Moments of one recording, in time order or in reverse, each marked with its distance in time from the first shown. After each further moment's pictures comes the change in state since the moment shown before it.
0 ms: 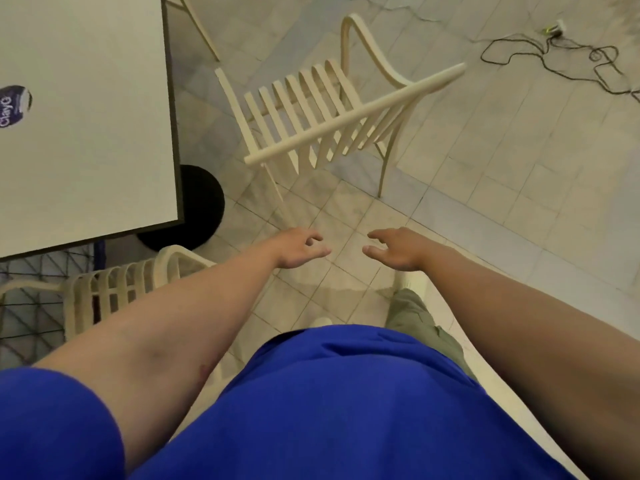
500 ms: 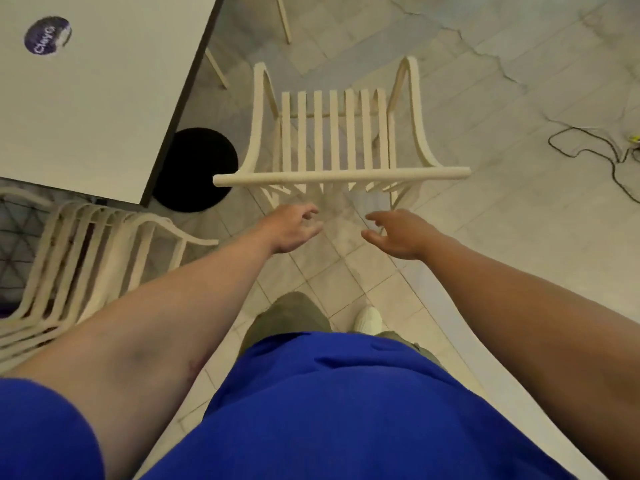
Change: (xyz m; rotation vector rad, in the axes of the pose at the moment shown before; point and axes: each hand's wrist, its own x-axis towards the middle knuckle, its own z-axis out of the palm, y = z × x) left_hand 0.083 0.130 -0.058 -0.288 0.428 -0.107; right_hand 0.094 0.076 -0.205 -0.281 -0.005 -0.315
